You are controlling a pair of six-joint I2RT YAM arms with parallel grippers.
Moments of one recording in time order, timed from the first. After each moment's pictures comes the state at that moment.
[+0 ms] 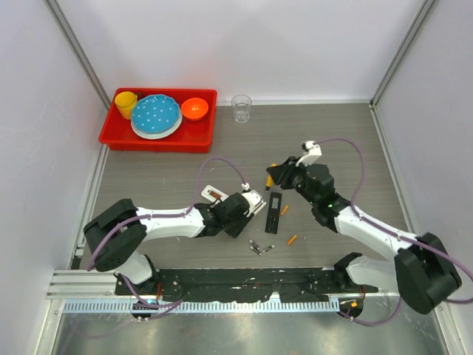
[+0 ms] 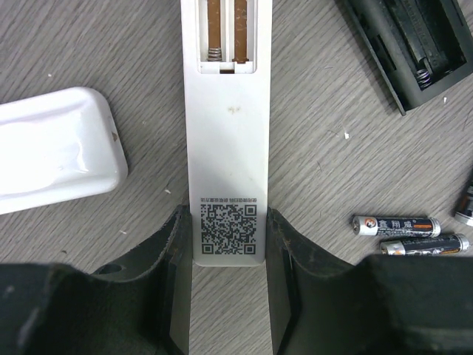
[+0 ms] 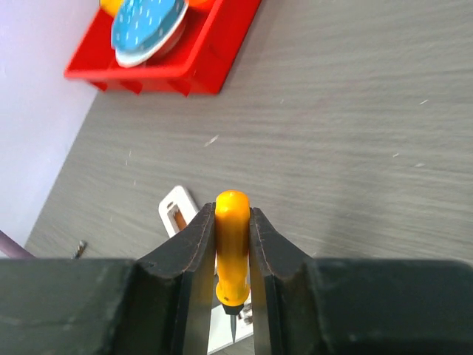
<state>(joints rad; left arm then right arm) -1.04 1.56 0.76 -0.13 -0.16 -0.20 0.57 1.18 0.53 0.43 0.01 0.57</state>
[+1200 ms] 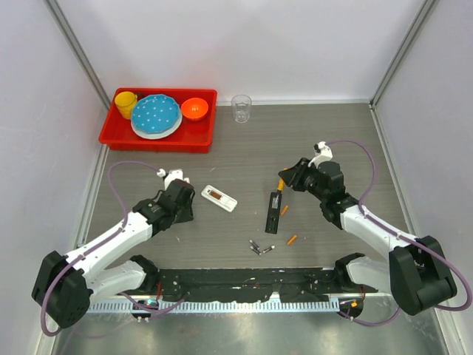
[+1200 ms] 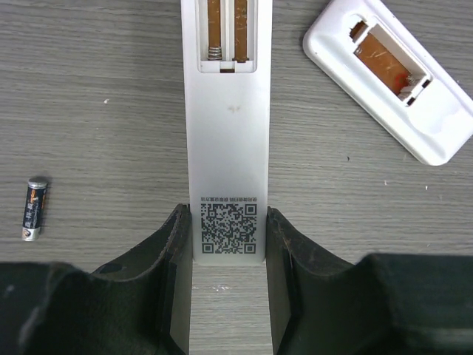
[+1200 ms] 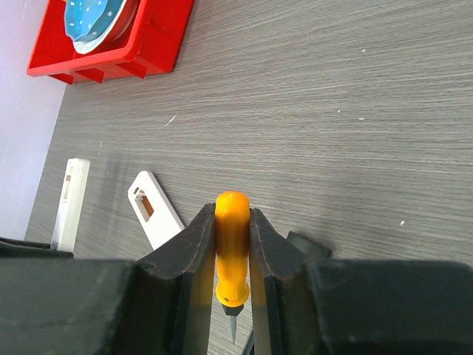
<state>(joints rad) -0.63 1.03 0.62 -0.57 -0.34 -0.65 0.35 1.14 0.49 0.32 -0.17 0.61</state>
